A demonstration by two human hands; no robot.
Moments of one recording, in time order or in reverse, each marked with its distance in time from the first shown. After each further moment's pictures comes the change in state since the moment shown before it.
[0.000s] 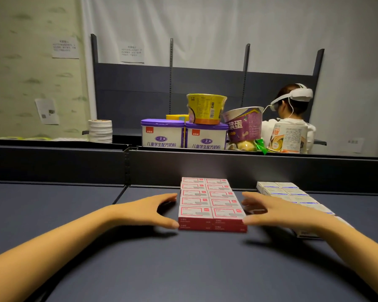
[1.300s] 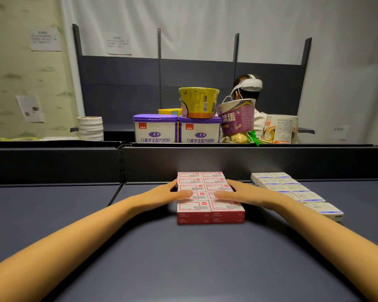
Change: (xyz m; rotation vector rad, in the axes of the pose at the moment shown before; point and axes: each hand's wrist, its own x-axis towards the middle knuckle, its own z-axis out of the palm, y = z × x) left_hand 0.045 0.009 0.004 -0.241 0.015 -0.060; right_hand 0.058 -0.016 0.011 0.108 -0.018 0.045
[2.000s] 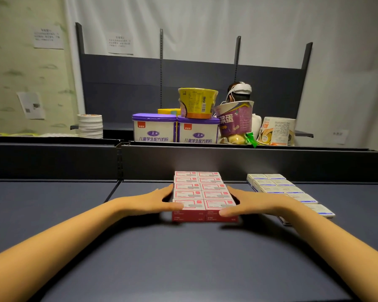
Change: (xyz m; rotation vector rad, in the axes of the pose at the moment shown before) left_hand -0.028 0.001 0.003 0.176 -0.144 0.083; right_hand -0.037 0.005 0.000 -0.022 -0.200 -0.088
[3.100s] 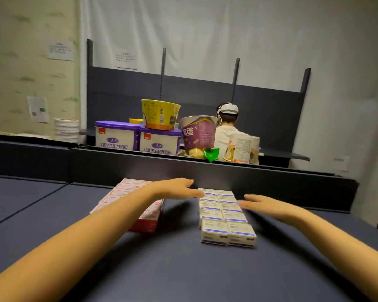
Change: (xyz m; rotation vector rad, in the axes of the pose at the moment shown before) left_hand 0.132 0.172 0.059 0.163 0.231 -0.176; right_hand -0.068 0.150 -0.127 -0.068 0.366 0.213
